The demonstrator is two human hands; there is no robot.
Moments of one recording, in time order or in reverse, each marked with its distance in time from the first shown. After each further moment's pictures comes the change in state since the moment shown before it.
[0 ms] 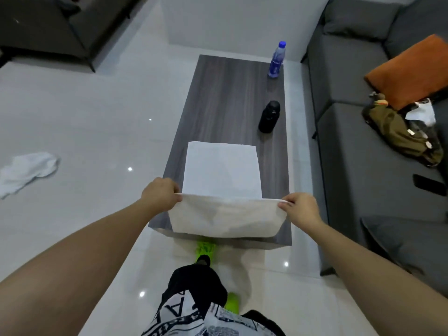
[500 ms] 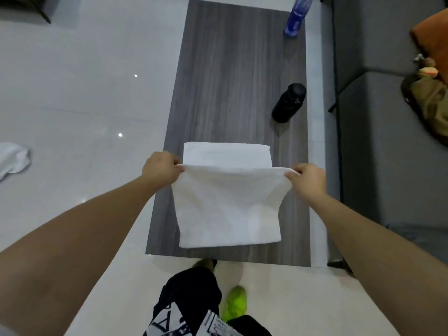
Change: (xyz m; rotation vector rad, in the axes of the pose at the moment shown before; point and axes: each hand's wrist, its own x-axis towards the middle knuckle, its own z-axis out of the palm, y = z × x) left_hand 0.237 0.000 -0.037 -0.104 -0.056 -0.031; right_hand 0.209 -0.079 0.016 0.042 0.010 0.185
